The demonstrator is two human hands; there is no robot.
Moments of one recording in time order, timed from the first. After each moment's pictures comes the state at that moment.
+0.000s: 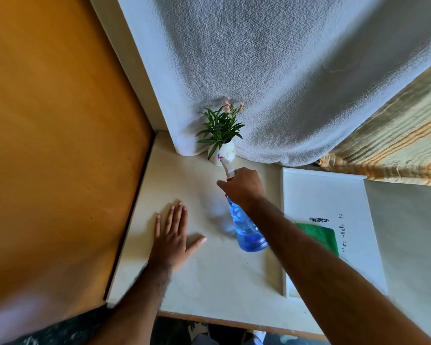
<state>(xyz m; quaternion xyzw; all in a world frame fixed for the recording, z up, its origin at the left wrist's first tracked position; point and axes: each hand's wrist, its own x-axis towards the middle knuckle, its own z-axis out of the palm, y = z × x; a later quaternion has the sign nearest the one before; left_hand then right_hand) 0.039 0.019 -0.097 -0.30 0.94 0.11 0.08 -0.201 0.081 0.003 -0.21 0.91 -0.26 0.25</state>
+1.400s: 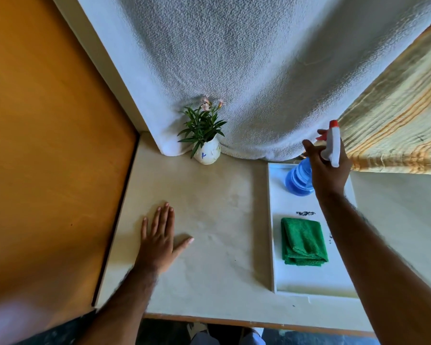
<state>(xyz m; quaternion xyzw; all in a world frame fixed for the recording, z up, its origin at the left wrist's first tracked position) 0.037 0.018 -0.091 -0.30 0.94 0.10 0.12 -0.328 0.229 0.021 -0.13 0.76 -0.64 -0.03</state>
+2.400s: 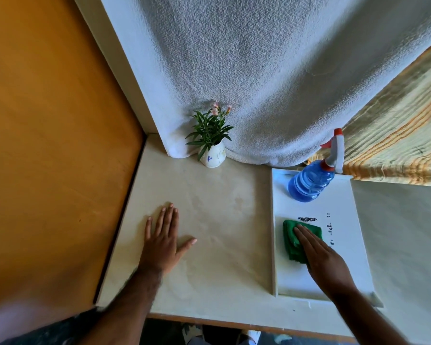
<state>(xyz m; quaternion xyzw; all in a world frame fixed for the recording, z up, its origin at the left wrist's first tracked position) 0.039 0.023 -0.091 -0.30 0.94 0.10 0.08 -0.209 0.366 -0.054 -0.45 0.89 -0.11 0.03</state>
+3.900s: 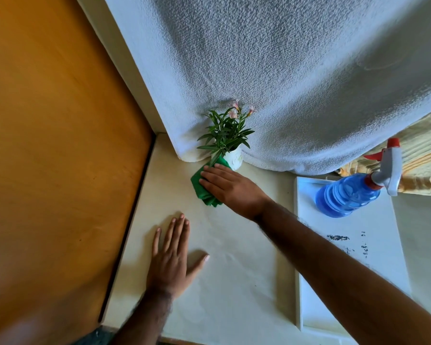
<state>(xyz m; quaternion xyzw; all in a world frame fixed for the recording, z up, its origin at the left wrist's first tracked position) 0.048 0.018 -0.123 -0.30 0.95 0.05 0.00 -0.231 0.061 -0.027 -0.76 0.62 -0.20 -0.08</state>
